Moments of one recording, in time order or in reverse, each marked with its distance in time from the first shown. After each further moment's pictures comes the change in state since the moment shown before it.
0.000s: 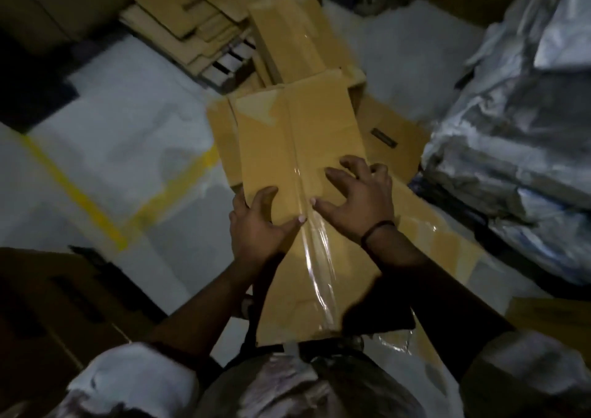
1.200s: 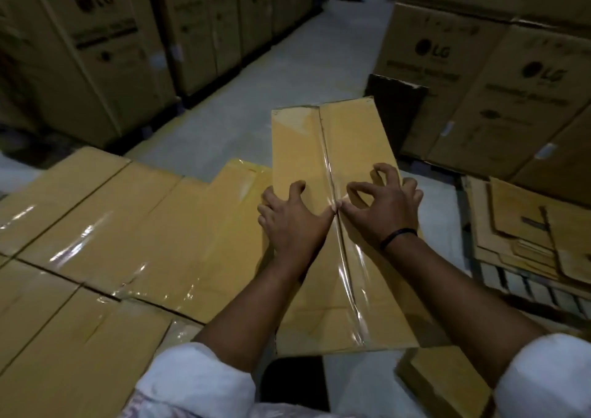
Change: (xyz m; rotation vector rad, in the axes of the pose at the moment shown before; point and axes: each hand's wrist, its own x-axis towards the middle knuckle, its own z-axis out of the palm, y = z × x) left_hand -0.011 -0.249 -0.451 -0.009 1.062 -0.850; right_hand 0.060 -0.655 0.062 0.120 -0.119 -1.035
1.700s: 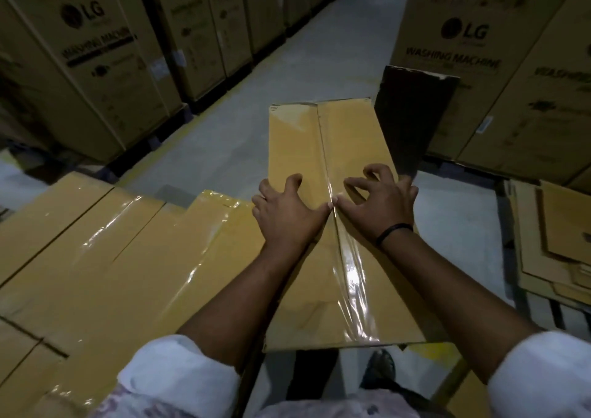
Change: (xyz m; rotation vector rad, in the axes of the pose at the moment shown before) left_hand 0.167 0.096 0.128 0.151 -0.046 -0.004; right_hand 0.212 0.091 0.089 0.144 -0.063 -0.038
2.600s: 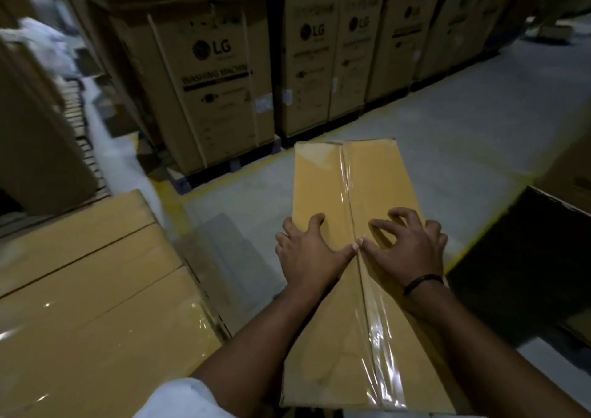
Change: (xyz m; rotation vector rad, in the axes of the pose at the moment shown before) left_hand 0.383 0.081 0.072 0.001 0.152 -0.371; right_hand 0.451 -0.038 0.122 0.054 -0.138 -0.363
